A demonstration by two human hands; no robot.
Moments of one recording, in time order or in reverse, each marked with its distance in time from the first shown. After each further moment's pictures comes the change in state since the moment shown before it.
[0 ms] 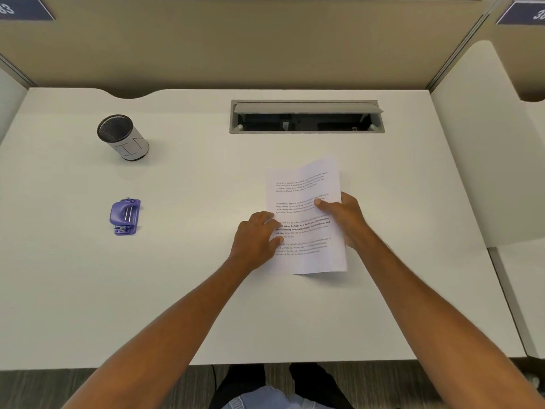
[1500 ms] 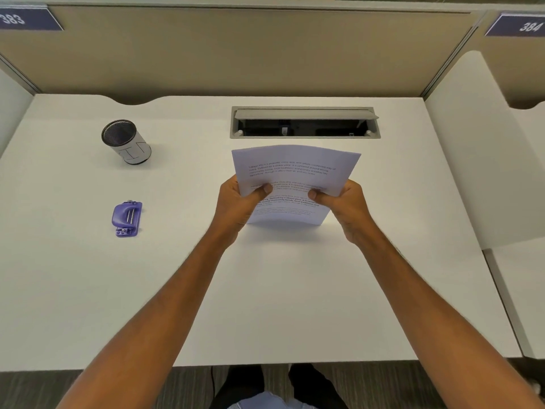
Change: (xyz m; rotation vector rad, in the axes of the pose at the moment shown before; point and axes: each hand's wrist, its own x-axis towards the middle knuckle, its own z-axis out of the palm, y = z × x) left_hand 0.010 0.021 -0.101 -1.190 0.333 -0.160; right_hand -0.037 -0.048 0.016 -0.014 -0.058 -0.372
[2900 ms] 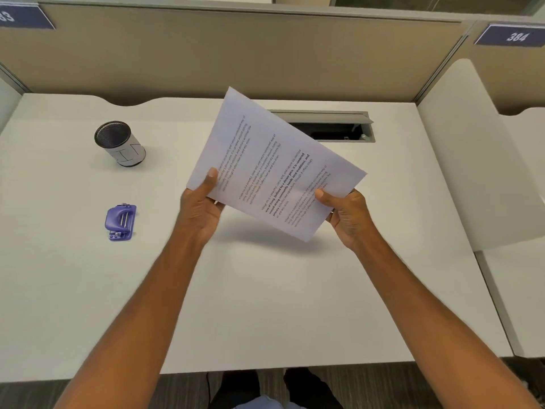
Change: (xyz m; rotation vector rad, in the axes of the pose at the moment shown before) left_hand 0.019 -0.010 -0.055 -0.651 0.081 -0.117; right_hand -0.010 -0.001 0.003 0.371 0.054 0.130
